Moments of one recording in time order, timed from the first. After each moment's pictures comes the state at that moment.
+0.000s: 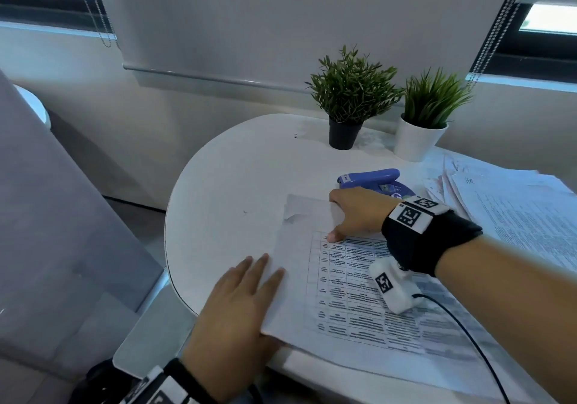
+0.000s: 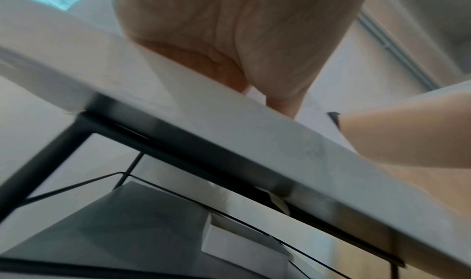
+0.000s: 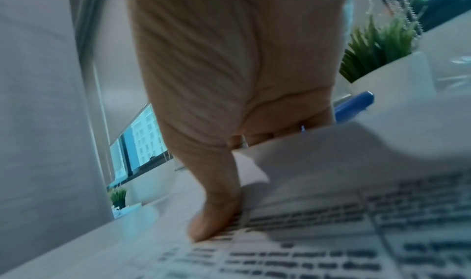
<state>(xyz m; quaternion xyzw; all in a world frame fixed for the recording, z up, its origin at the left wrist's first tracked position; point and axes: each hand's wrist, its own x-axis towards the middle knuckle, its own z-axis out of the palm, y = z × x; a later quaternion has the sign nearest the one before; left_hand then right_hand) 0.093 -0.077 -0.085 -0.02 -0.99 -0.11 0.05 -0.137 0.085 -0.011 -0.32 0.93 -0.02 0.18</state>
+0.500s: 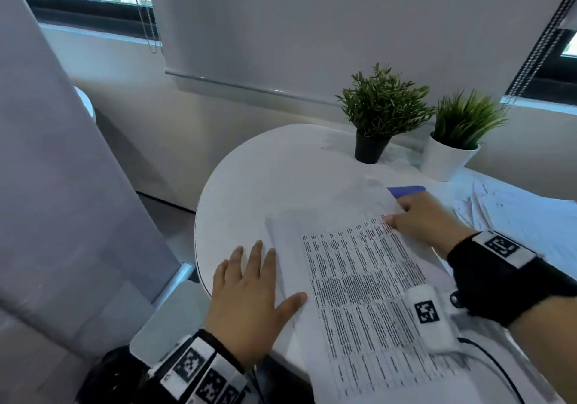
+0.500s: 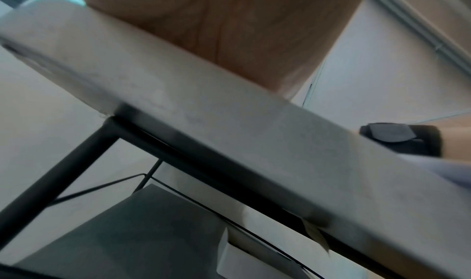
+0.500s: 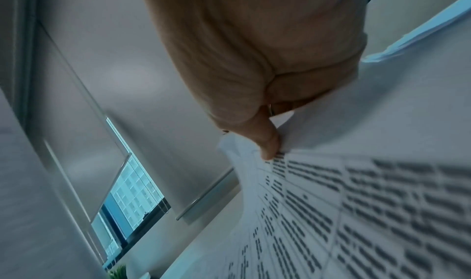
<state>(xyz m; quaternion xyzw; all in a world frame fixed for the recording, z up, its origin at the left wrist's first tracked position) 0.083 -0.075 -0.066 0.17 -0.98 -0.10 -0.04 -0.133 0.124 0.000 -0.15 0.95 -0.27 0.08</state>
